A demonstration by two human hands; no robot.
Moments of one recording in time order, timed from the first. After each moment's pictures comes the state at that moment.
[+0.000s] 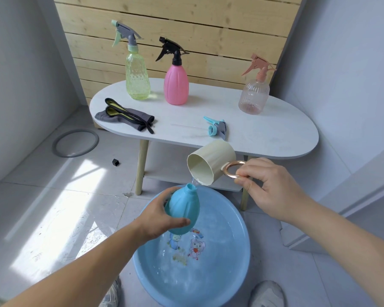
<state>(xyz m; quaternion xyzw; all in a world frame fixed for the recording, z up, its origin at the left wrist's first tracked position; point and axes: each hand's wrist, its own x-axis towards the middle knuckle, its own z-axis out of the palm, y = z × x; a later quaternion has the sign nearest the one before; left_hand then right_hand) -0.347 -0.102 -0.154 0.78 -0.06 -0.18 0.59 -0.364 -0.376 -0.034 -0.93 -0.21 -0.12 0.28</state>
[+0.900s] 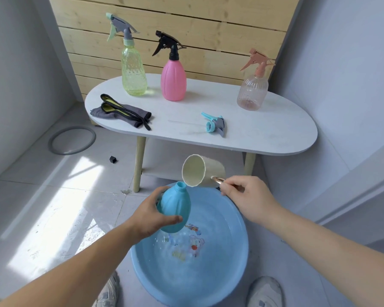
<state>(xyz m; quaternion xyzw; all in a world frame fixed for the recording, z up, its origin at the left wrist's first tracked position) -0.341 -0.089 -0.180 0.78 -0.01 -0.19 0.60 -0.362 -0.354 -0.082 -0.91 -0.01 0.01 0.41</state>
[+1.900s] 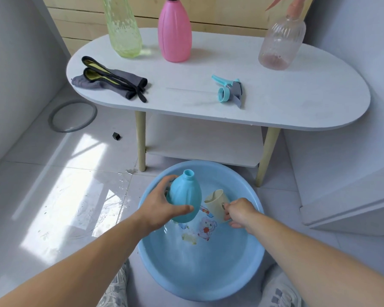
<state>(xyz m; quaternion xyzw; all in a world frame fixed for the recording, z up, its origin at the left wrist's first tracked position) -0.325 -0.102 -0.219 0.78 0.04 -0.22 0.58 -0.322 -0.350 -0.281 -0.78 0.33 0.28 0.44</state>
